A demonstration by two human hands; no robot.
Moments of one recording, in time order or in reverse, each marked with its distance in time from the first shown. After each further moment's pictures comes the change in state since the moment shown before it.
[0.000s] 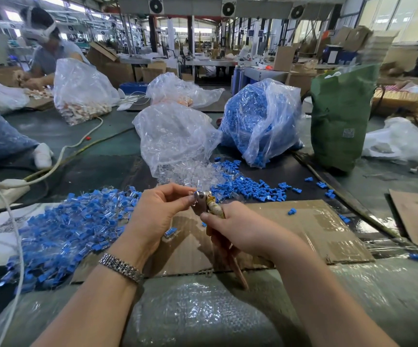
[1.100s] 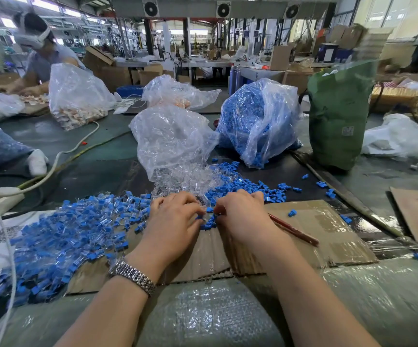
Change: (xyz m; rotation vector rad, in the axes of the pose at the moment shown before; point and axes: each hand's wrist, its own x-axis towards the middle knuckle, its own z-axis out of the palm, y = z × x) left_hand 0.013 -0.031 0.010 1.161 -0.099 0.442; right_hand 0.047 0.022 -0.006 -0.763 0.356 -0.117
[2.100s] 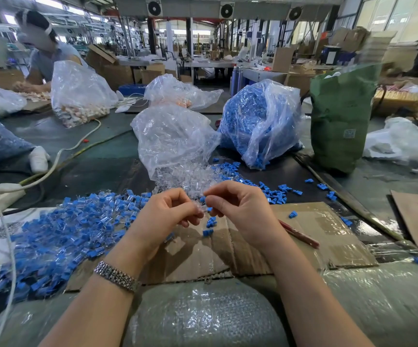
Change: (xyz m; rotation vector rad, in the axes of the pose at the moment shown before) left_hand -0.003 -0.003 -0.029 -1.028 -0.124 -0.311; right_hand -0.015 0.006 0.002 1.157 0.192 -0.173
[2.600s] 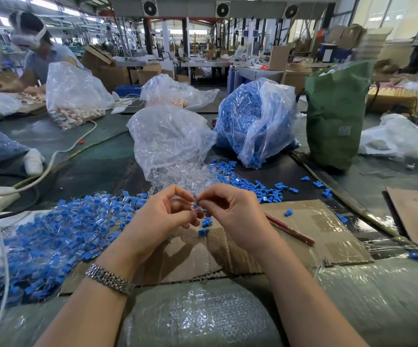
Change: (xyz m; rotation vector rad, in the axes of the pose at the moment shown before) left_hand -0.001 0.000 -0.001 -0.013 -0.089 -0.014; right_hand -0.004 0.005 0.003 -0.237 0.008 -0.108
